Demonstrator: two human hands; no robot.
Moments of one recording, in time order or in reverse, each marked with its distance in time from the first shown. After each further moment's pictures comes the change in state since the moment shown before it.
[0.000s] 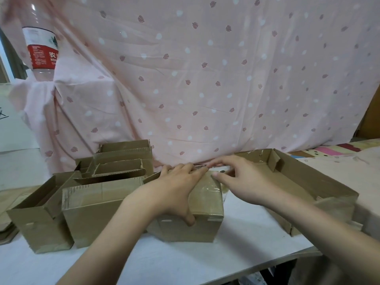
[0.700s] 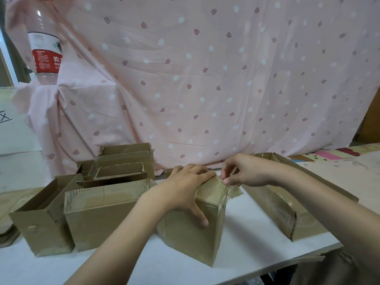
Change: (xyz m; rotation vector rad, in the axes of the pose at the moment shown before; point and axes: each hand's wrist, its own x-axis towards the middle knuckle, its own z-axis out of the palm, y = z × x) left_hand 0.024 -0.004 0.008 -0.092 0.069 0.092; right_hand 0.033 -0.001 -0.037 -0.183 -0.398 0.086
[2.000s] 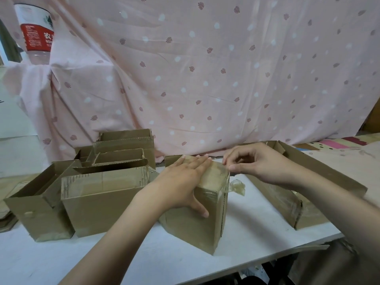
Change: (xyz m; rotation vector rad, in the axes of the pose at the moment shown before) left_hand -0.008 -0.005 0.020 0.048 0.016 -0.027; right_hand -0.008 0.028 0.021 0.460 0.122 -0.303
